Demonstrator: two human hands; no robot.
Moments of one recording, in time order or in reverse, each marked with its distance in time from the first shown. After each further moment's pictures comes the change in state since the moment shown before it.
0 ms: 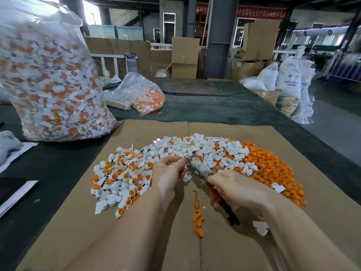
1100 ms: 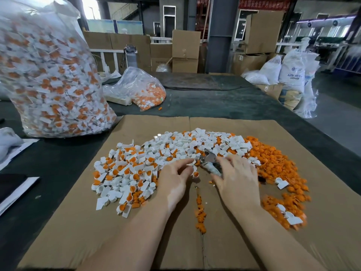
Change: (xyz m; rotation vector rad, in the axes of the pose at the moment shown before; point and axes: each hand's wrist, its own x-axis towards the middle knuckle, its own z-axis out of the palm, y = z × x) left_hand -0.011 -0.023 -0.009 0.570 -0.114 0.337; right_hand 0.044 0.049 0.032 -0.767 0.898 -0.342
